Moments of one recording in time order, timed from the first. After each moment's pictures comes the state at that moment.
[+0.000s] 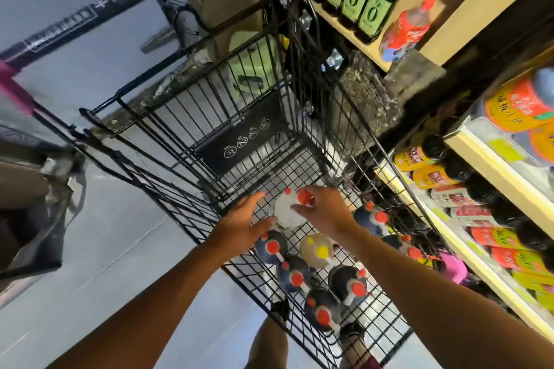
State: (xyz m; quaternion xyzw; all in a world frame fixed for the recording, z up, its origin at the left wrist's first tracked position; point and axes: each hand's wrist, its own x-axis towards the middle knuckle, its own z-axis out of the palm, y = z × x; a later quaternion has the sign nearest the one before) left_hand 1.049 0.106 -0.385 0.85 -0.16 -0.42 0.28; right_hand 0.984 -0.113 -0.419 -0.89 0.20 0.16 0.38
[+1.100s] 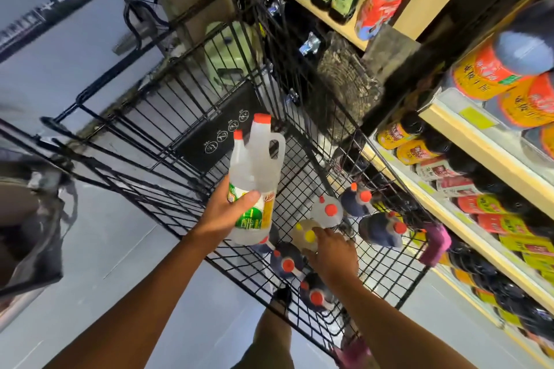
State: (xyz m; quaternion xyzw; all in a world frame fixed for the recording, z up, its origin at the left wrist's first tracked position) left_hand 1.049 0.079 -0.355 0.68 0.01 -0.43 0.59; right_hand 0.853 -0.085 -0.461 -0.90 0.28 0.28 0.16
